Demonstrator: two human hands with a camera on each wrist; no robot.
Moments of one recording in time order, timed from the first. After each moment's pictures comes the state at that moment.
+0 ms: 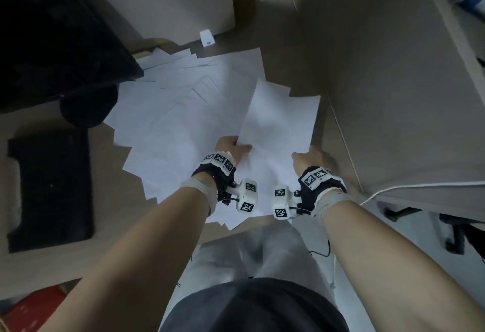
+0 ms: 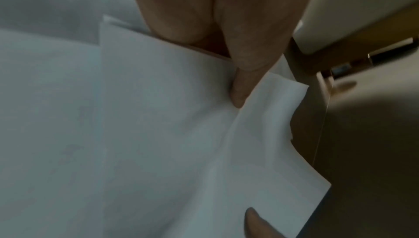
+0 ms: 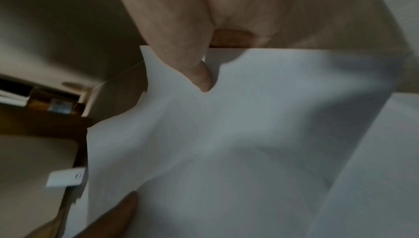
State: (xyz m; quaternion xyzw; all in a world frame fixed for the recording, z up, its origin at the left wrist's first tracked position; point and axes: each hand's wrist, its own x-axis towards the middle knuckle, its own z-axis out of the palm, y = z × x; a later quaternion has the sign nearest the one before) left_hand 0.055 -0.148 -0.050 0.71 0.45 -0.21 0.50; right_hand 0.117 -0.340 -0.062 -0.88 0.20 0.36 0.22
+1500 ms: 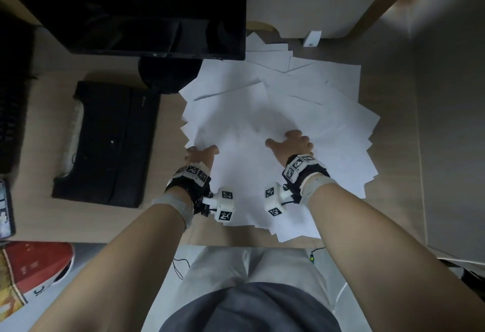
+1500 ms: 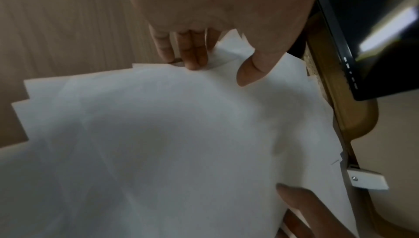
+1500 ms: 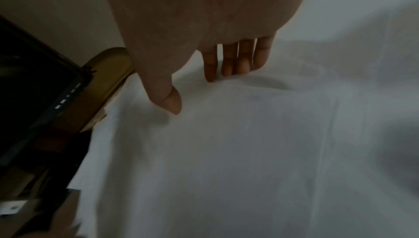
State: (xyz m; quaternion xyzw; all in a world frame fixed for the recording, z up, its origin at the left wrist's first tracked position) left_hand -0.097 0.052 -0.086 0.53 0.69 -0.17 0.46; right_hand 0.058 -0.097 -0.089 -0.93 -0.02 0.36 0.11
